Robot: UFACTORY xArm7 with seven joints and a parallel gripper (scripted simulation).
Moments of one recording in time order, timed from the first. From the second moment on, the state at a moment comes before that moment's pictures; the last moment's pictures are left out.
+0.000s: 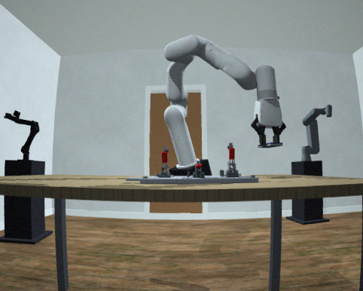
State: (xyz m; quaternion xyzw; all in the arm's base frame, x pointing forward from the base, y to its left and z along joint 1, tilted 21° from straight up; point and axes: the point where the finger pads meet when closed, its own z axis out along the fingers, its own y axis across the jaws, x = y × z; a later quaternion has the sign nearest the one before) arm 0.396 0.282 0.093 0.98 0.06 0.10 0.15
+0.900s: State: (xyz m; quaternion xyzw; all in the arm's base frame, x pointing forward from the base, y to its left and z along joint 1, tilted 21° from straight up) arm 0.396 0.282 0.093 0.98 -0.06 0.12 0.14
